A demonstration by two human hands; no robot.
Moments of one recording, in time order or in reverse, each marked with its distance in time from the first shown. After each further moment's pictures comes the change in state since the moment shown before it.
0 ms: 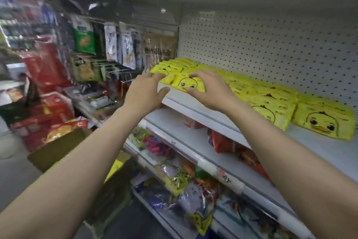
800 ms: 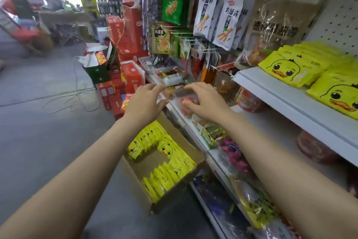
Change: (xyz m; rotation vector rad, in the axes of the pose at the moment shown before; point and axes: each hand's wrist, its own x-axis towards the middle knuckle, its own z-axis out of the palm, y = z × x) left_hand -0.049 -0.364 0.008 0.166 -0.118 -0.357; right_hand 0.188 -0.213 0.307 0.211 -0.345 -0.272
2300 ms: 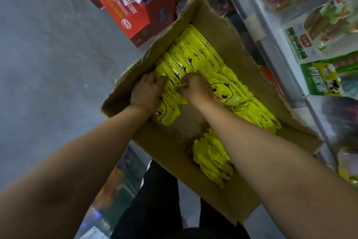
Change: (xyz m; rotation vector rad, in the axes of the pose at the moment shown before) left_hand 0.048 -0.394 0.423 0.065 -1.024 -0.109; right_hand 0.218 0.046 0.564 0.343 -0.634 0.879
